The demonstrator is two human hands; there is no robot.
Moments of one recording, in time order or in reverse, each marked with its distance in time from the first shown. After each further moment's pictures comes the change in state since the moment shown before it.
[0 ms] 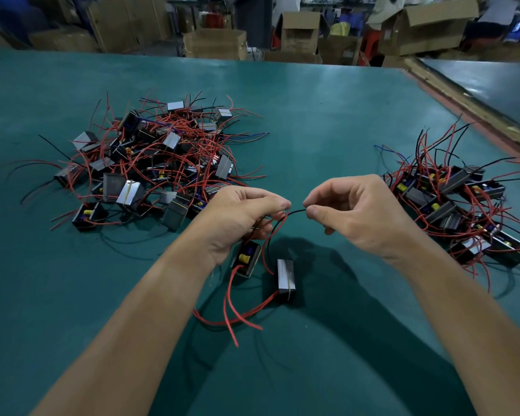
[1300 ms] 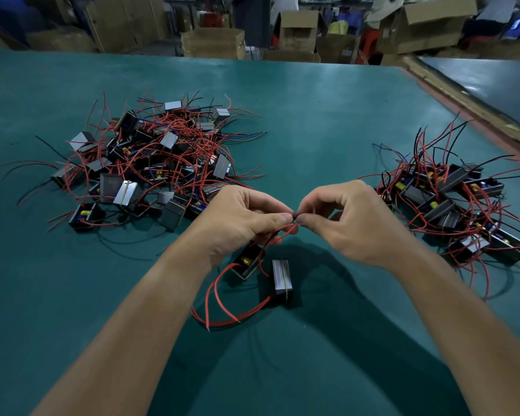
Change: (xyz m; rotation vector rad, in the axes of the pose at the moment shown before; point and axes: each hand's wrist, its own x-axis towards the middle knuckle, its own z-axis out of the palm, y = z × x) left_hand -0.008 0.000 -0.002 0.146 -0.133 0.090; right_hand -0.003 0.003 0.001 -0.362 -0.051 -0.146
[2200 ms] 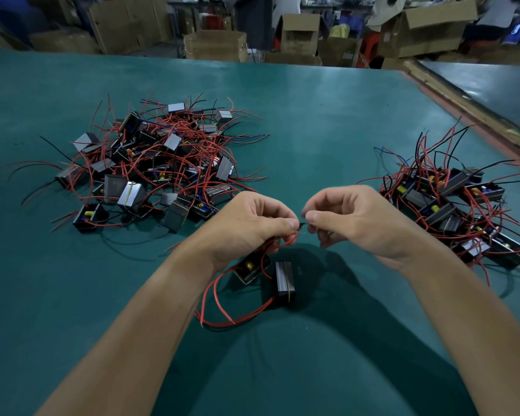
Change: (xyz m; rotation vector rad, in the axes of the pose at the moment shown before) left_hand -0.002 0.003 0.004 0.096 -0.093 0.033; right_hand 0.001 -0.013 -0.007 0.507 -0.132 0.318
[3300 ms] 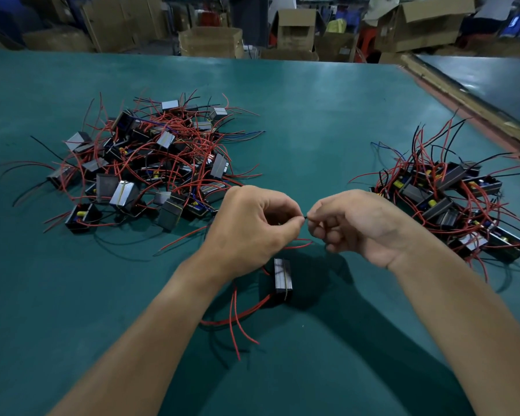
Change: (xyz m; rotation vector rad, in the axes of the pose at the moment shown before) left_hand 0.007 -0.016 0.016 0.369 0.271 0.413; right_hand 0.000 -0.008 0.003 0.145 0.035 0.382
